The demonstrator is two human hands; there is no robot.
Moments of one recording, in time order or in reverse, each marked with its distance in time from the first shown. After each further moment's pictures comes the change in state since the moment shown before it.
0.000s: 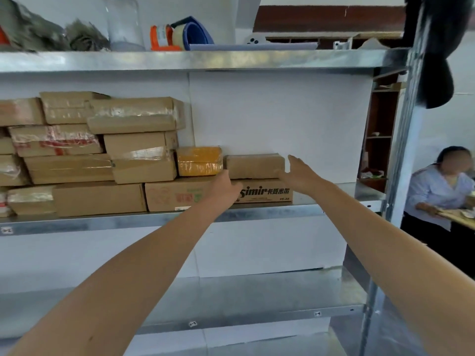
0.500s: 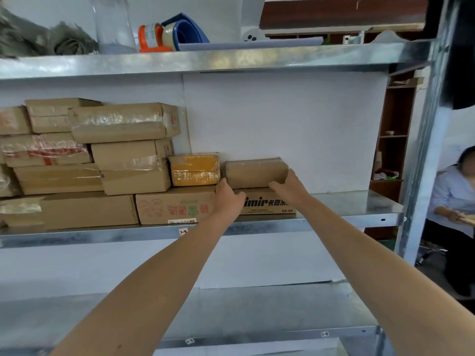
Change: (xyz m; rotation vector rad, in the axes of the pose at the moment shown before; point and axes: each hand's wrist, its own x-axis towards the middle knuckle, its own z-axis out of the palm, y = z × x) left_hand 0.048 0.001 0.046 -0.183 0.090 -0.211; right_hand 0.062 0.026 0.042 0.318 0.018 0.137
